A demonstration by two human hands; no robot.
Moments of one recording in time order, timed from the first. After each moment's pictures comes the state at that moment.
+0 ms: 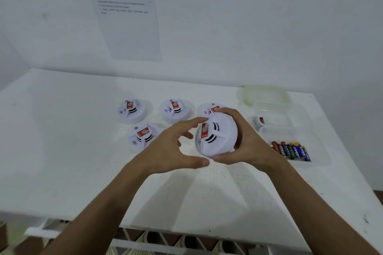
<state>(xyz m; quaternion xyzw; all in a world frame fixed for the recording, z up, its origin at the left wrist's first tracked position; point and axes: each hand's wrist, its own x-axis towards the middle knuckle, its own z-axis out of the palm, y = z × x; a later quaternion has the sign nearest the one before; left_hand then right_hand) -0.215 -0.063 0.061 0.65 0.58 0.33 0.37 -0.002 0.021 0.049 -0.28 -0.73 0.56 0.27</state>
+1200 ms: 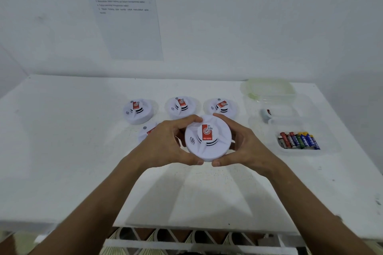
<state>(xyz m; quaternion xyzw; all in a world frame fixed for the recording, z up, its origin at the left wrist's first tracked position) -0.257 -0.062 0.058 0.70 0.54 0.31 0.35 -0.029 -0.001 0.027 -0.33 -0.73 0.54 0.26</state>
